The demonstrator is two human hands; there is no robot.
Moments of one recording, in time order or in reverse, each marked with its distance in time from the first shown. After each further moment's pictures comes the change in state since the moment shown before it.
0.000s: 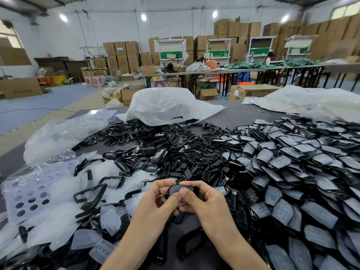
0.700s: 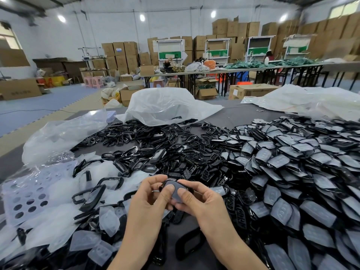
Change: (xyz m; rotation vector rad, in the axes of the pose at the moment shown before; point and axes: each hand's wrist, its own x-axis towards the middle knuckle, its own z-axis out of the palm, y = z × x) left_hand -0.004 0.005 0.002 -0.016 0.137 0.177; right_hand -0.003 -0.003 0.004 0.100 -0.002 0.044
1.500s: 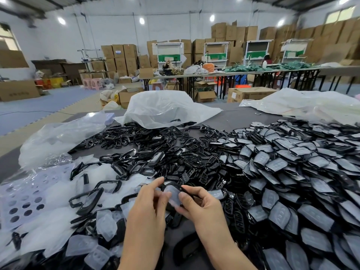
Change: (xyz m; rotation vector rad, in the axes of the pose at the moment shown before) left_hand -0.009 -0.004 0.004 0.544 0.123 0.245; right_hand 0.005 0.017 -0.001 0.012 0.149 0.013
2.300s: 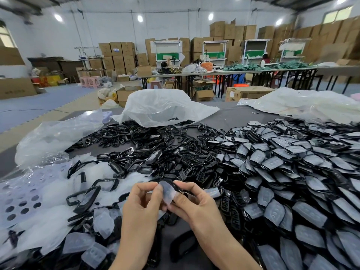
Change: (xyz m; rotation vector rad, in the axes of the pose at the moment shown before) left_hand 0.004 0.003 0.002 -0.494 0.022 -0.305; right_hand -0.007 -0.016 0.004 0.132 -0.163 0.069
